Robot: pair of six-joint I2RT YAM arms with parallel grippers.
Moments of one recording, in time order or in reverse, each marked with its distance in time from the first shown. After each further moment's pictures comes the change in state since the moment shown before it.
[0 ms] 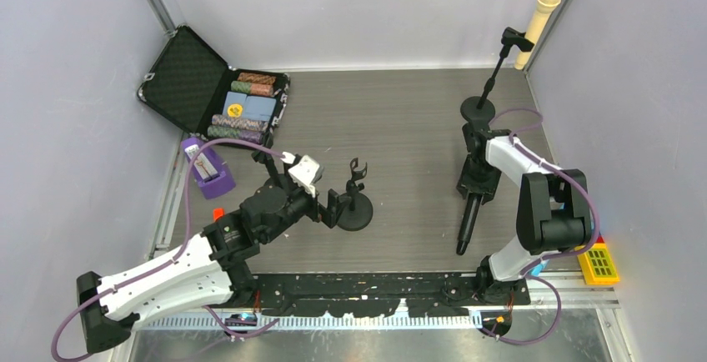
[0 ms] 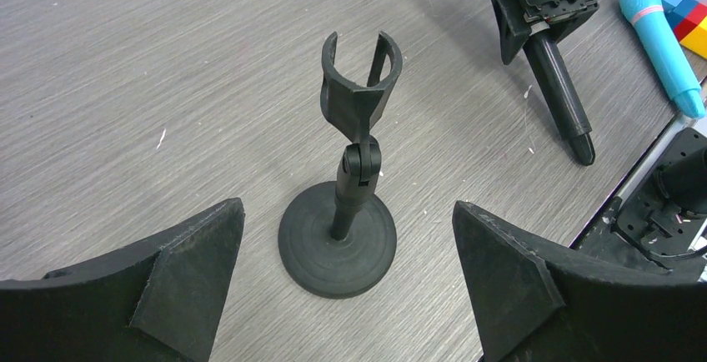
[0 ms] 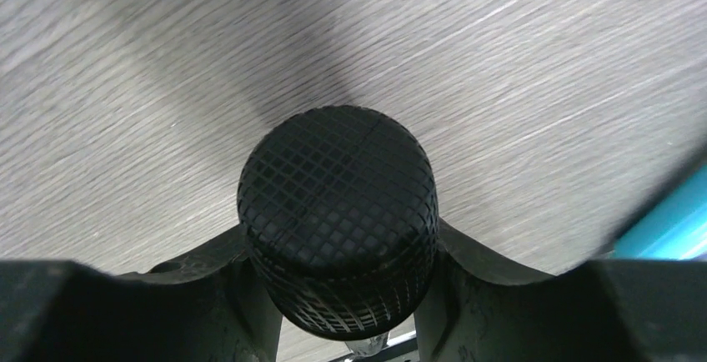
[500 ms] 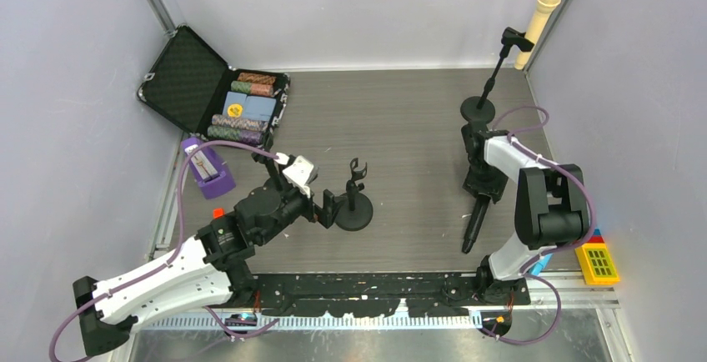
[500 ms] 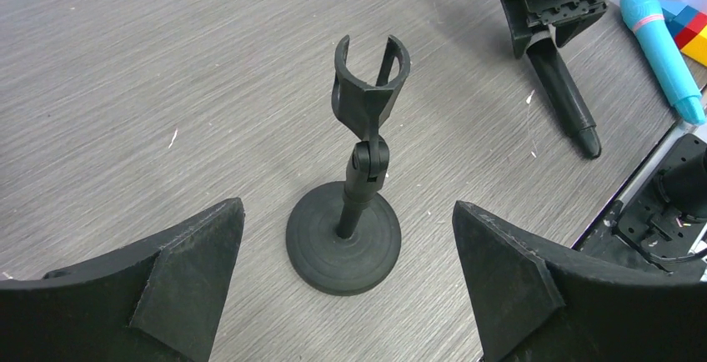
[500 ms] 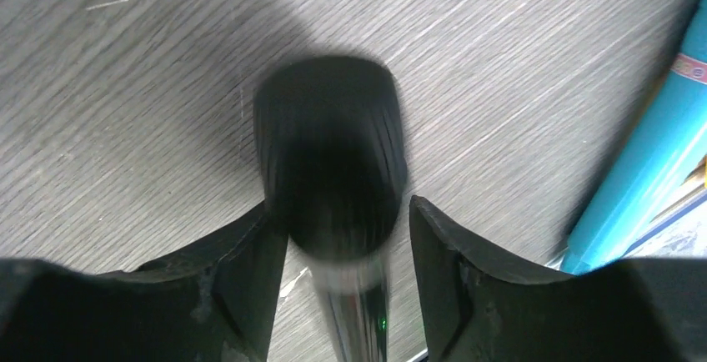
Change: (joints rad) left arm 0.000 -0.042 0.007 -0.031 -0.013 0.003; right arm -0.006 0.041 -0.007 0.022 0.216 0.078
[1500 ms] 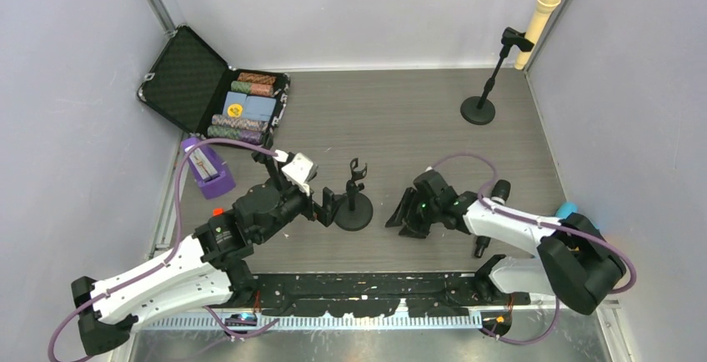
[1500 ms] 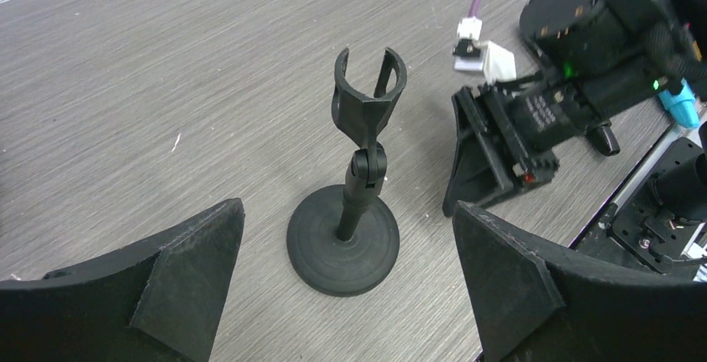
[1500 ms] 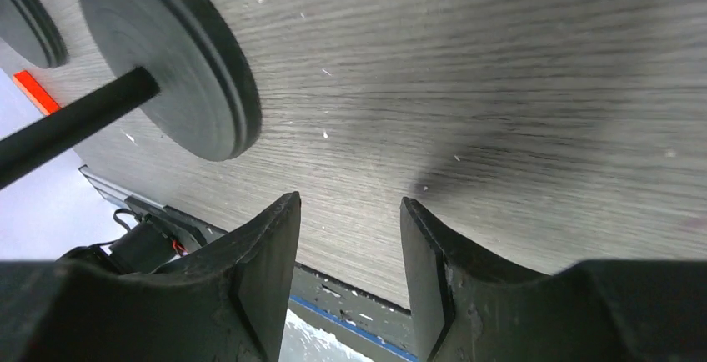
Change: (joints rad) left arm 0.000 0.008 0.039 -0.034 -0.002 0.000; right arm 0.566 -0.396 -0.447 0.569 -0.652 0.490
